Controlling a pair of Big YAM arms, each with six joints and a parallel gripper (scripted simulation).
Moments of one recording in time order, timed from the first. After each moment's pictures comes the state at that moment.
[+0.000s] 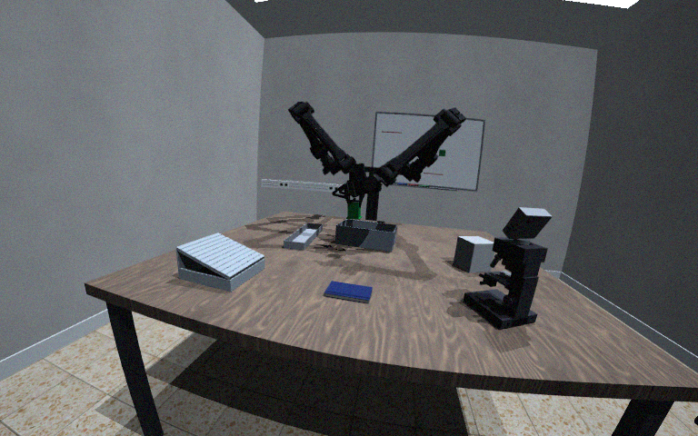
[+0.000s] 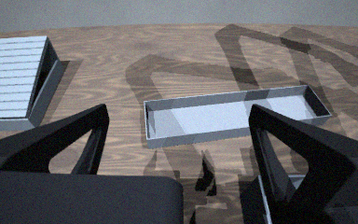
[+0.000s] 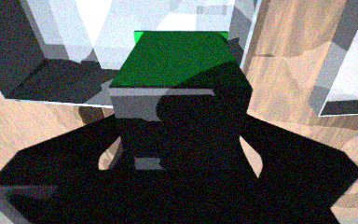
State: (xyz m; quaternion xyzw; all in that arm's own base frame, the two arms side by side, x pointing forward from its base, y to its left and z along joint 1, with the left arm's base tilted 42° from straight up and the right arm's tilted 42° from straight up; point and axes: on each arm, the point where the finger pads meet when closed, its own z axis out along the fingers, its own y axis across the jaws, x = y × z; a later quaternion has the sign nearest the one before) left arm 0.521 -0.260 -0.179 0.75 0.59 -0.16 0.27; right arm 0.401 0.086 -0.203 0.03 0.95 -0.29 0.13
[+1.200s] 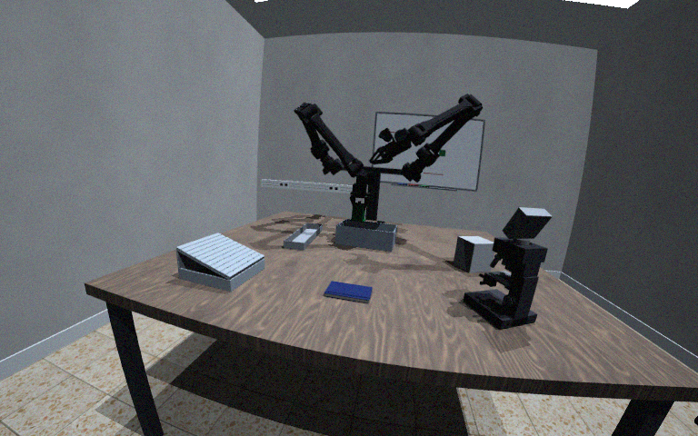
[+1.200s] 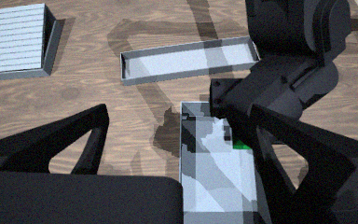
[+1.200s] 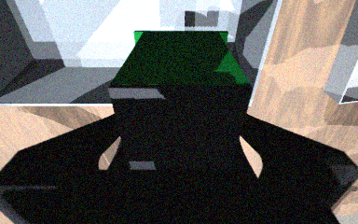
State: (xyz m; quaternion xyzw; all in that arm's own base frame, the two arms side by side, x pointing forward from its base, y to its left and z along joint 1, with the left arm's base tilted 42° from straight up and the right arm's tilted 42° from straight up) left arm 0.354 -0.230 -0.013 0.77 0.61 -0.03 0.19; right arm 0.382 0.091 -0.238 0.05 0.93 -0.32 0.15
